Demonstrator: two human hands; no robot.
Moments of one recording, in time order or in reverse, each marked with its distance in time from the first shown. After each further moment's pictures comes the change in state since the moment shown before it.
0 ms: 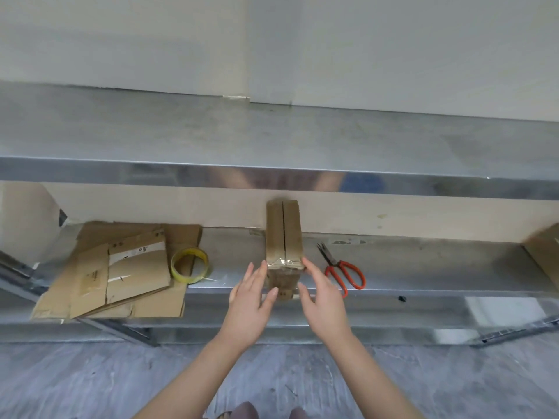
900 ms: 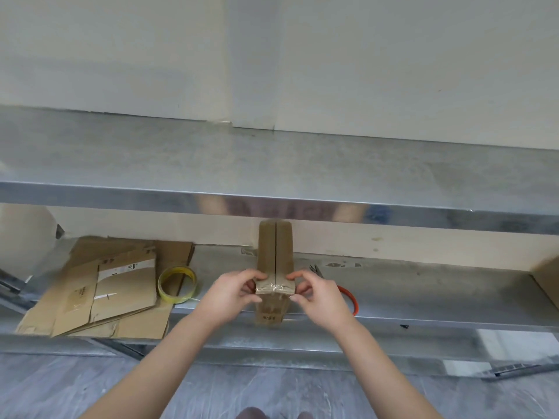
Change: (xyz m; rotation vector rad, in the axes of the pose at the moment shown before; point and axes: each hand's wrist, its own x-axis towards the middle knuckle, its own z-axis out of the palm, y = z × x) left_hand 0.064 0.007 -0.037 0.000 -0.075 0.110; right_hand 0.068 0.023 -0.044 -0.034 -0.257 -0.064
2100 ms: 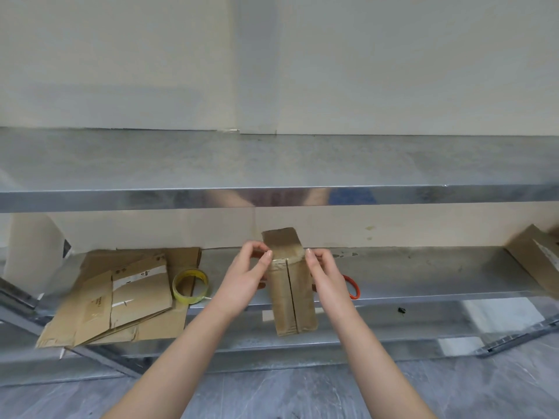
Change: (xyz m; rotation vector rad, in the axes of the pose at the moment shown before) left_hand -0.033 0.063 -0.035 -0.607 0.141 -0.077; right_hand -0.044 -0.080 0.001 0.622 0.308 0.200
